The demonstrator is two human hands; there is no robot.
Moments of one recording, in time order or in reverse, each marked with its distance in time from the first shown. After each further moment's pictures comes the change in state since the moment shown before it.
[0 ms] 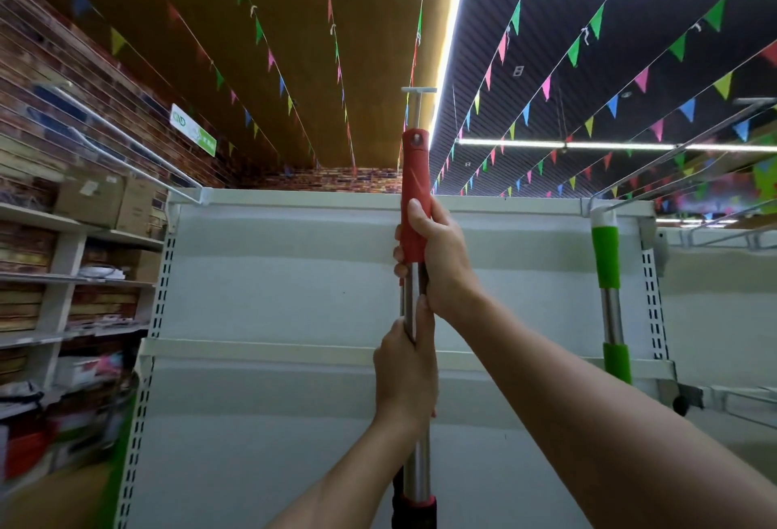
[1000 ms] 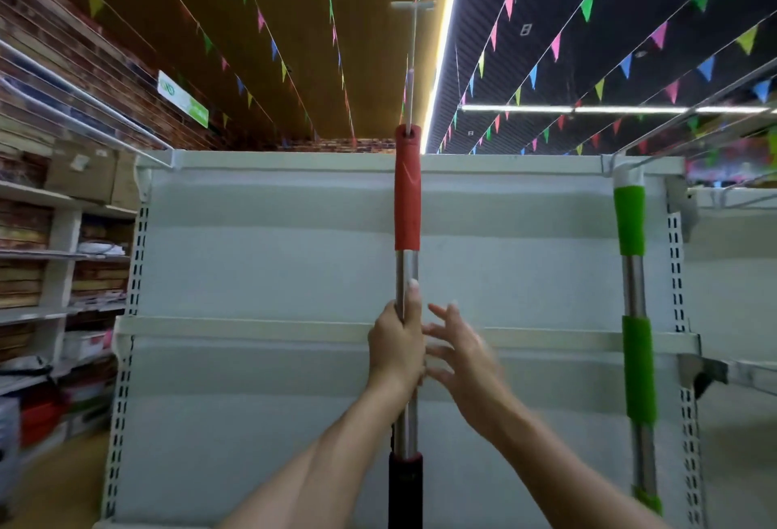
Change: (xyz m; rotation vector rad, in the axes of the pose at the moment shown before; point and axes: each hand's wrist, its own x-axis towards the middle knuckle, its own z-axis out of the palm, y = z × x) left_hand 0.051 -0.066 0.022 0.032 0.031 -0.031; right_hand -0.074 0.113 -0.076 -0.013 0.081 0.378
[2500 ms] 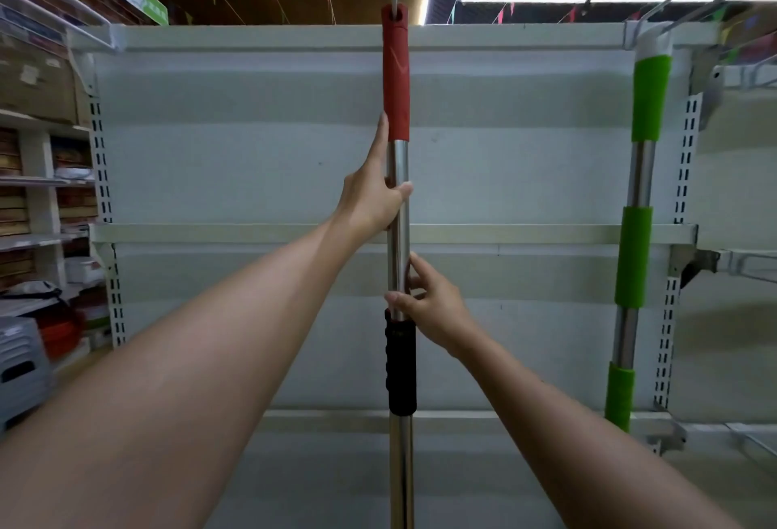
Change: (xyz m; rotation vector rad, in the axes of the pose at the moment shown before) left_hand 0.041 0.021 -0.027 0.393 -0.279 0.094; right_hand 0.002 0.073 -0.009 -0.545 -0.028 0.021
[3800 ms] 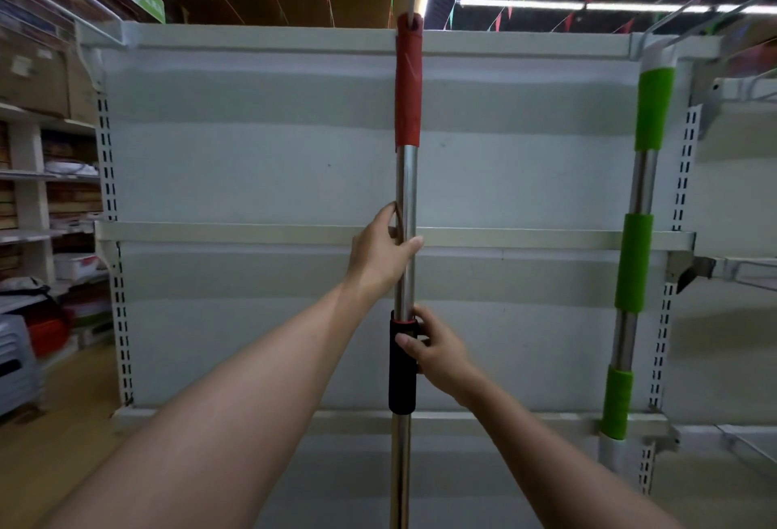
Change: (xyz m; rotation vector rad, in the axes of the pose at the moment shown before) left_hand -0.032 -0.036 0.025 -0.111 0.018 -0.091; right_hand -0.029 0.025 0.019 -0.064 -0.032 0.222
